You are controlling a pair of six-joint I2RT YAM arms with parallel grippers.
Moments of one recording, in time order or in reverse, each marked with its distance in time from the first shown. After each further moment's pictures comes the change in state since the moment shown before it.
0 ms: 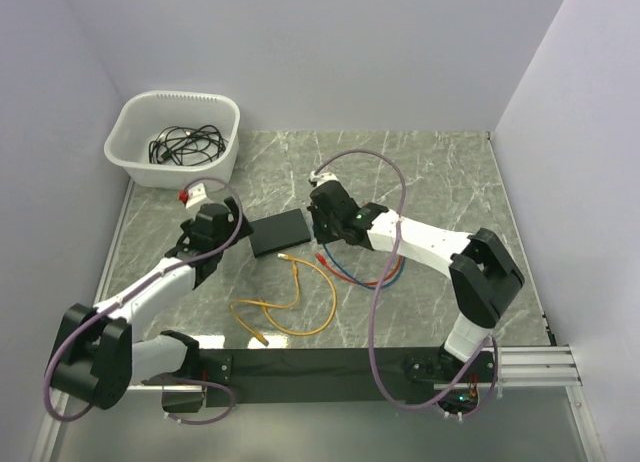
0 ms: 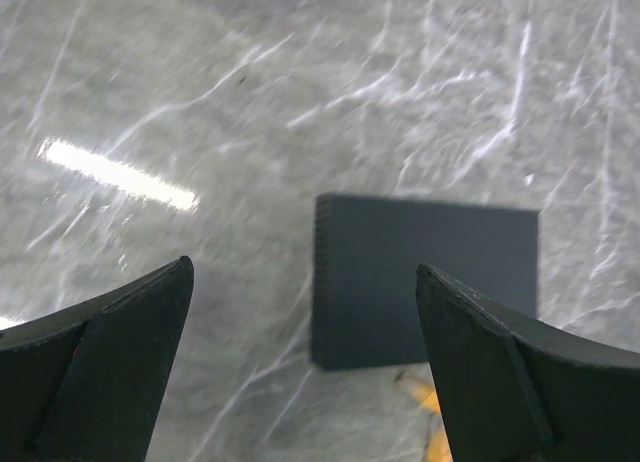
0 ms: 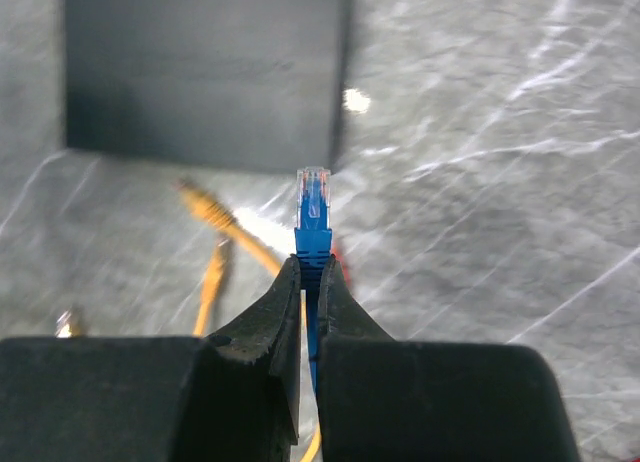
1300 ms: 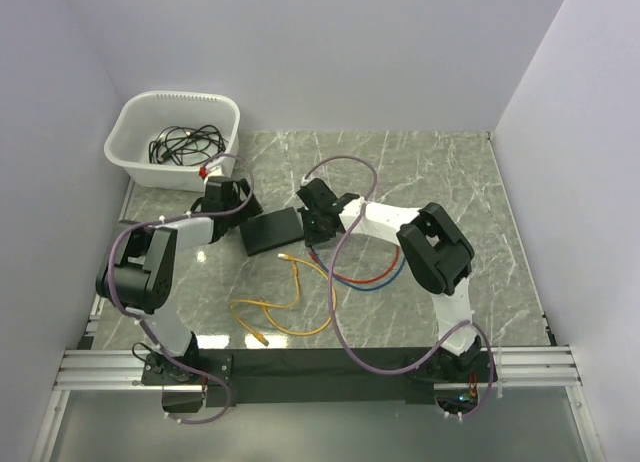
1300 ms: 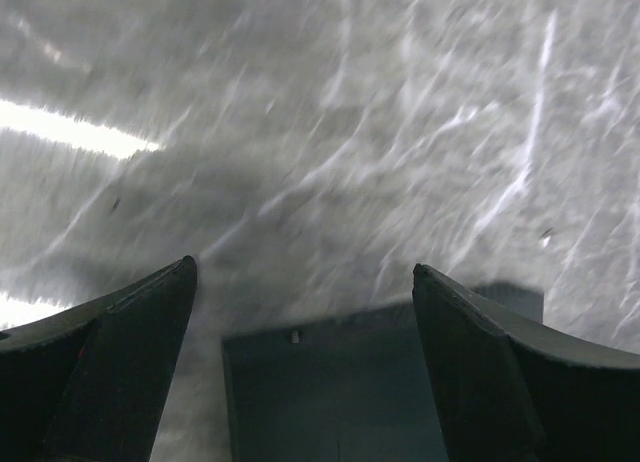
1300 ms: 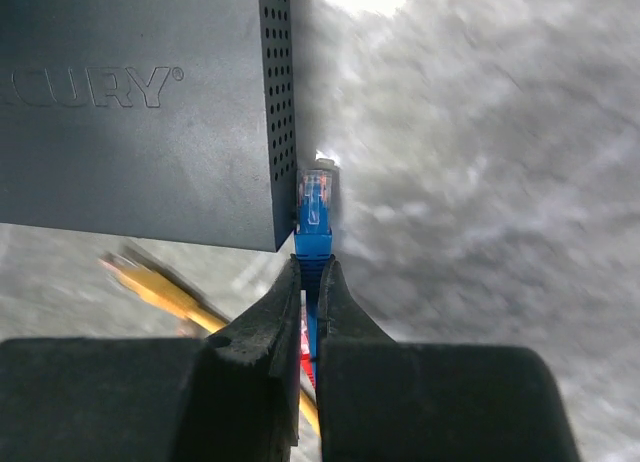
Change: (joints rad) left arm 0.142 0.570 0.314 0.193 0.308 0.097; right arm -0.061 0.340 0.188 -0.059 -0.148 0.087
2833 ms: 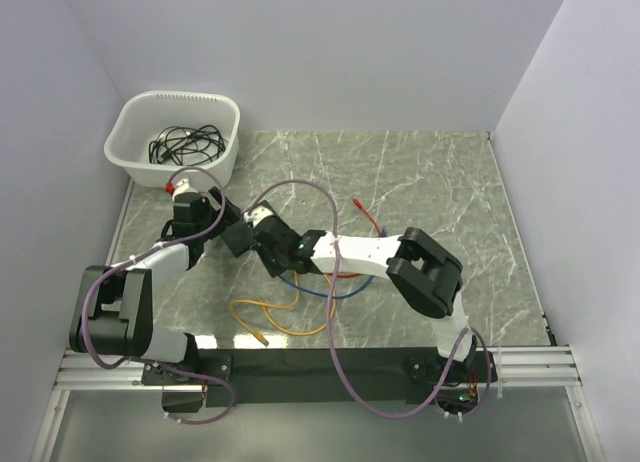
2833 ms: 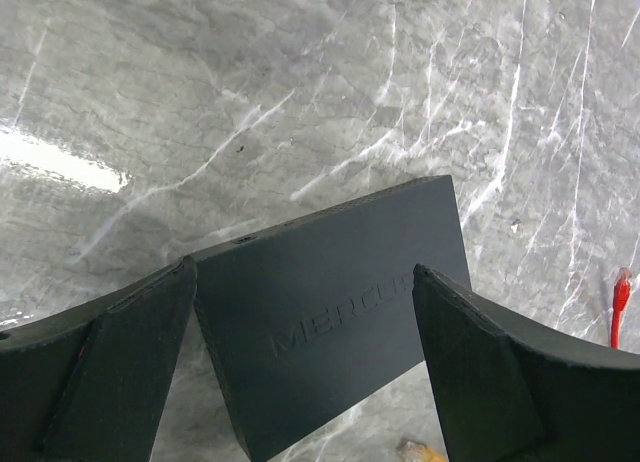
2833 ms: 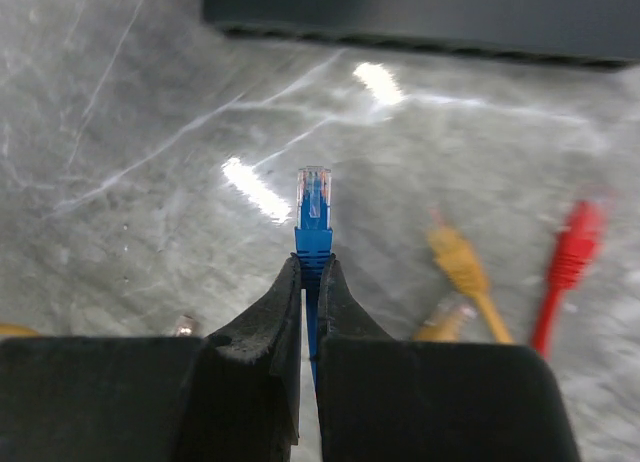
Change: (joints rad) left arm 0.137 -0.317 -0.281 0.082 0.071 -0.051; right arm 0.303 -0.034 0.009 0.147 0.124 -0.156
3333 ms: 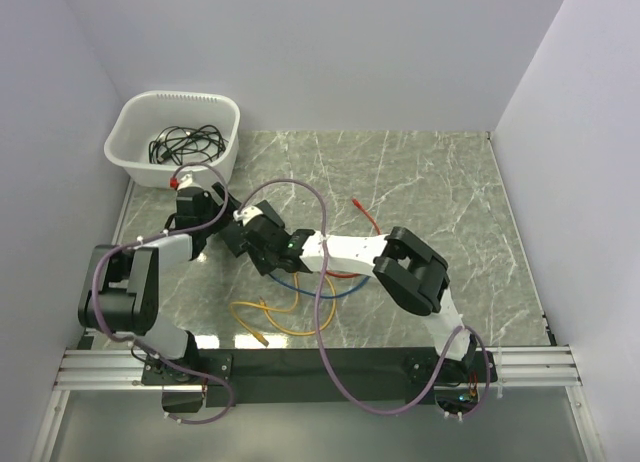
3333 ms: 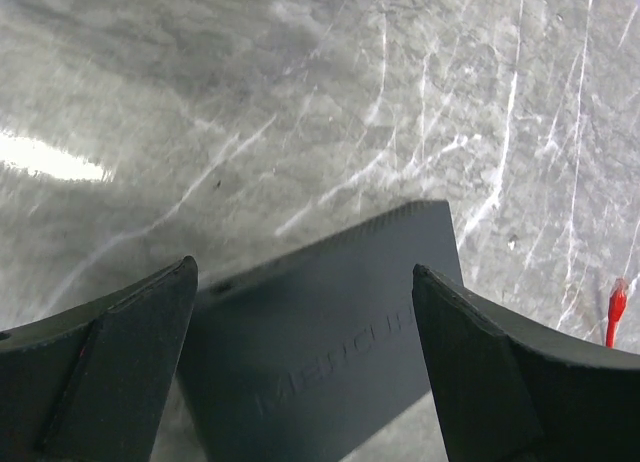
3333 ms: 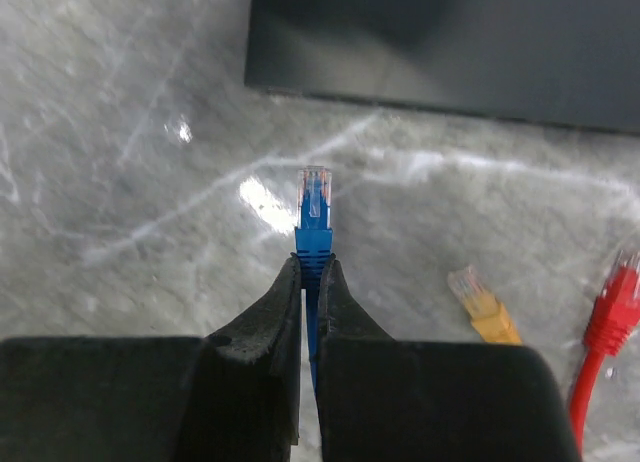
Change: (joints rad) left arm 0.010 0.118 0.045 0.074 0.049 -0.001; right arm 0.030 0.100 0.099 0.014 0.001 -0.001
